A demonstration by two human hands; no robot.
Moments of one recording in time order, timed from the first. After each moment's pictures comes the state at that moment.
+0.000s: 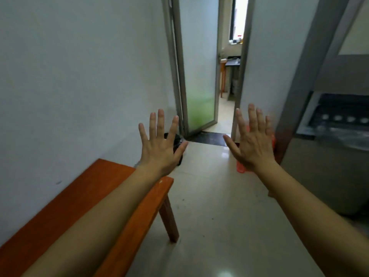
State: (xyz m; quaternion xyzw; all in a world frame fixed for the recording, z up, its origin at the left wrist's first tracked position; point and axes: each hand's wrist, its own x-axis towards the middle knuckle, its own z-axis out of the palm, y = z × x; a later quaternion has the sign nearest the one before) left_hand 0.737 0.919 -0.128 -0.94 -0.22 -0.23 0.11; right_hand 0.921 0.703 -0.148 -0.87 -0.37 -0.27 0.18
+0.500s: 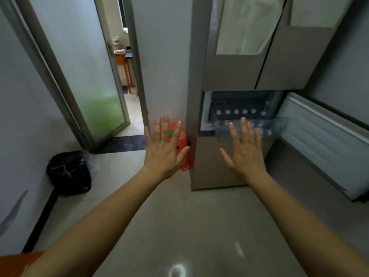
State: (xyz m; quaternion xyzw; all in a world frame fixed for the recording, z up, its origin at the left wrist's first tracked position) left_hand 1.113 0.746 -0.190 -0.98 0.02 -0.20 -0.01; right_hand 1.158 0.480 -0.204 -0.96 -0.16 -0.24 0.03
